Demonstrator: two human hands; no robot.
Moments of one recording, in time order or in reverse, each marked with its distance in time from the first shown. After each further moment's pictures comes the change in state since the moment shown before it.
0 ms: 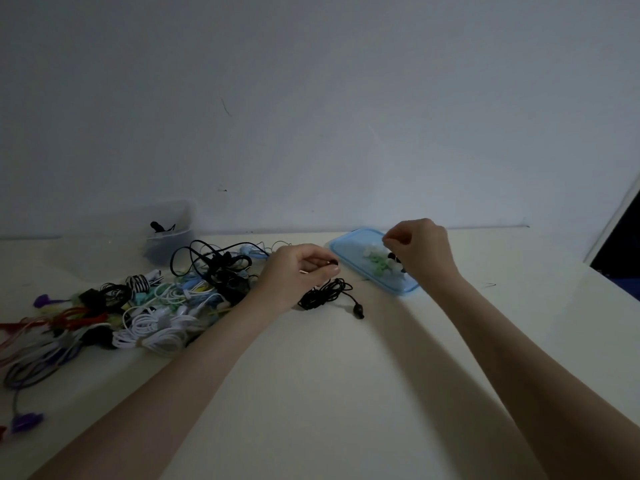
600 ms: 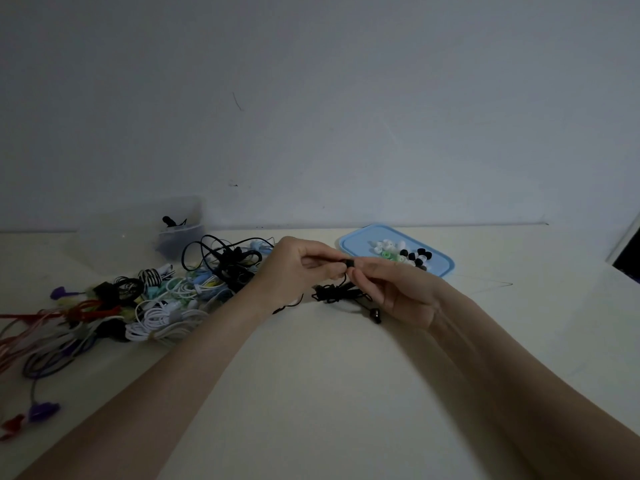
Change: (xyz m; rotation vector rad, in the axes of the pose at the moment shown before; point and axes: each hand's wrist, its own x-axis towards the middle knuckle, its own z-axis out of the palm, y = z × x) left_hand -0.008 0.012 -0.014 -0.148 -0.114 0.013; right_hand -0.039 -0.022 0.014 1.370 -0.692 0.656
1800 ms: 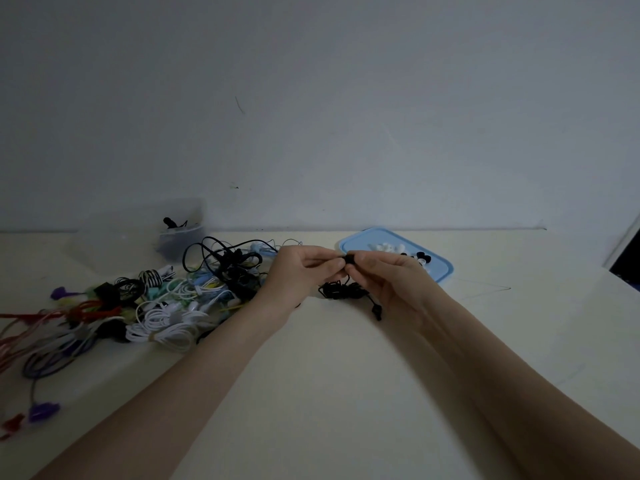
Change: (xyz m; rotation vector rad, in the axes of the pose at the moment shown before) left_hand 0.002 -0.006 0.014 -0.256 0.171 -0.162; right_hand 0.009 0.005 -0.004 -0.072 0.065 -0.239
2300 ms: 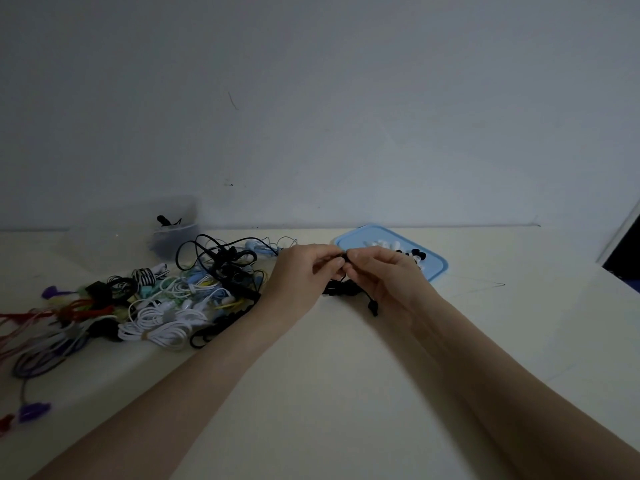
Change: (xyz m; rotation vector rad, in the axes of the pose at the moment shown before) left_hand -0.003 -0.004 0.006 0.442 0.002 0.348; right_hand -0.001 0.003 0.002 -0.048 0.036 -0.063
